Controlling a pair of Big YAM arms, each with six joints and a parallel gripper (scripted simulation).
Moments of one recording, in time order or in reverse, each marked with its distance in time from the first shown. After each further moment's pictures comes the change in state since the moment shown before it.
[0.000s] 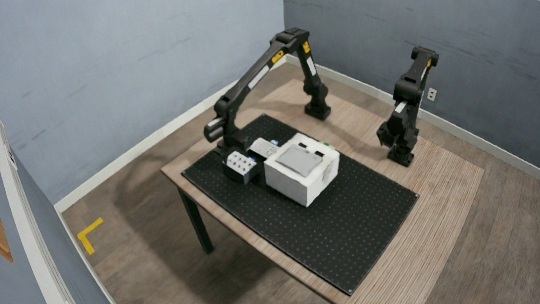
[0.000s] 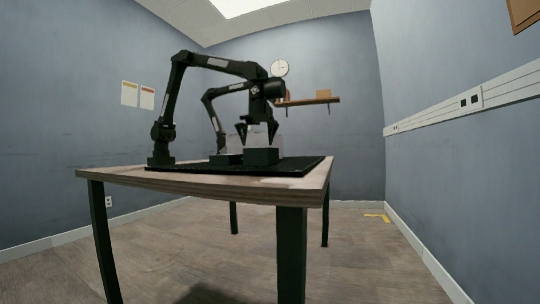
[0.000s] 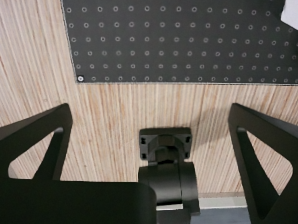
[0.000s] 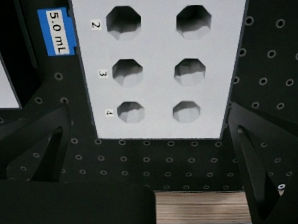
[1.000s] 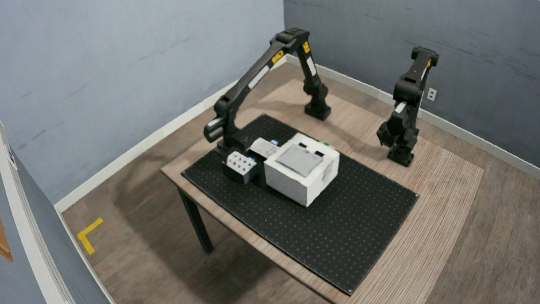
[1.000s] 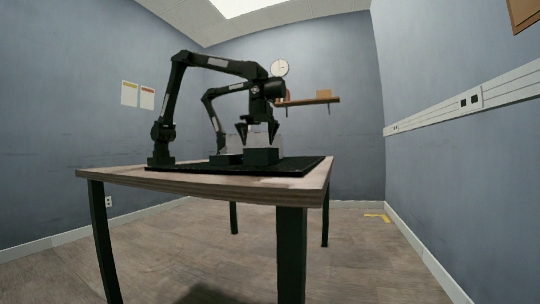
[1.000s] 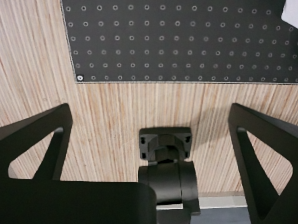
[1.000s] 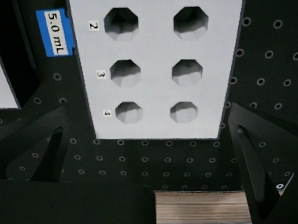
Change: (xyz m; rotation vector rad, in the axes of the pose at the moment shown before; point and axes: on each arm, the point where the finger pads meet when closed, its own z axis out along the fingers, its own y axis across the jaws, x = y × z) left arm 0.001 0.000 0.001 0.000 0.003 0.000; right arm -0.001 -0.001 -0.001 0.003 0.000 -0.001
